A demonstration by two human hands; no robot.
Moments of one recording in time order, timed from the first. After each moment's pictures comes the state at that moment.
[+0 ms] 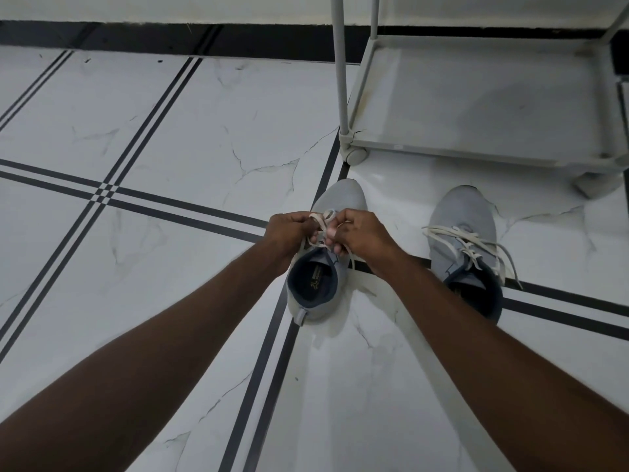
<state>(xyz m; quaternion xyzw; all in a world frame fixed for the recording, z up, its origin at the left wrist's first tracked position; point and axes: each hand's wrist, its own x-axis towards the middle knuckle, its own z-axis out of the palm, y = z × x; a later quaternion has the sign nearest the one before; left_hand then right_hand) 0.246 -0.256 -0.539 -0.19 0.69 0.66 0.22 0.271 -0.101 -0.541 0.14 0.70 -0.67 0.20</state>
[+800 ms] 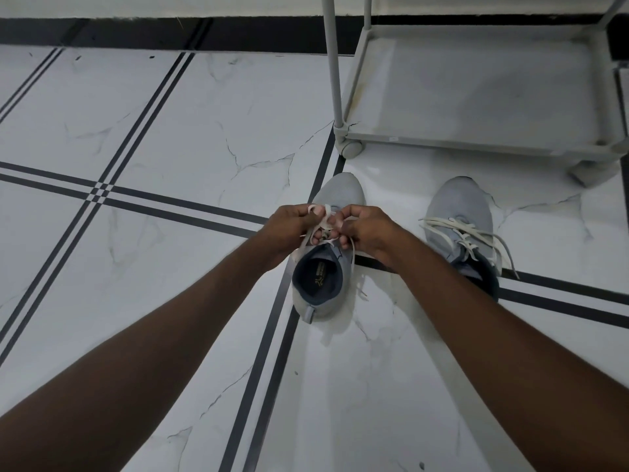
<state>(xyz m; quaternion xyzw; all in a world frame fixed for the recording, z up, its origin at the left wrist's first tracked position) 0.250 -0.255 -0.525 -0.06 0.69 0.64 0.32 0.264 -0.086 -0.548 0.18 0.60 -0.74 0.27</state>
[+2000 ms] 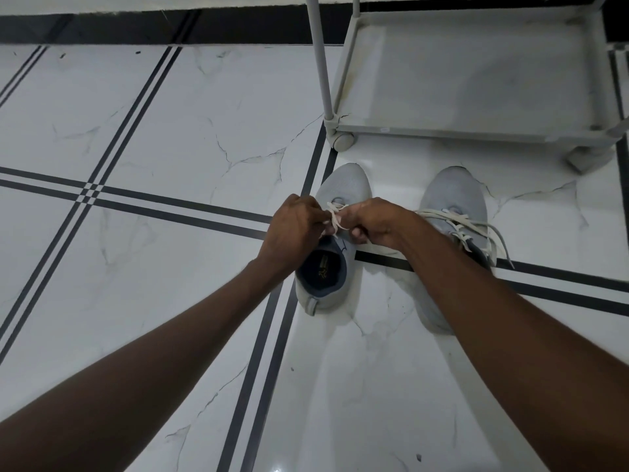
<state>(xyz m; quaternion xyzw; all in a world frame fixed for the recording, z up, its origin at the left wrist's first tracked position) 0.257 -0.237 -0.539 0.28 0.95 0.14 -0.01 0.249 -0.060 -0.562 0.18 0.61 -0.69 0.34</state>
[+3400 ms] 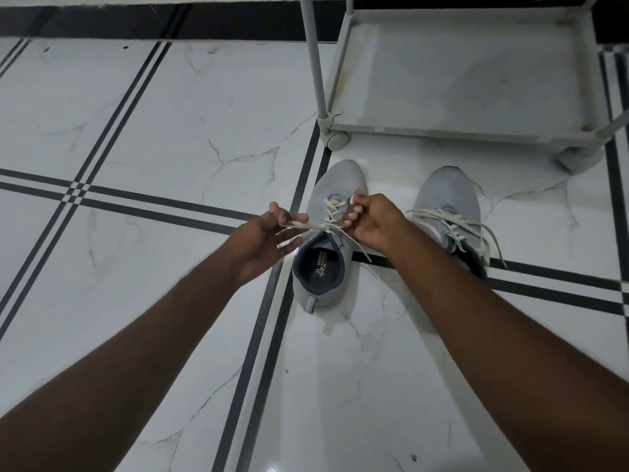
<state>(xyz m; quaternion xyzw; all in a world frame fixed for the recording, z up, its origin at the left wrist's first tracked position) 0.260 -0.280 -0.538 -0.16 0.54 0.75 0.35 0.247 -0.065 -0.571 0.35 0.29 -0.87 0.20</state>
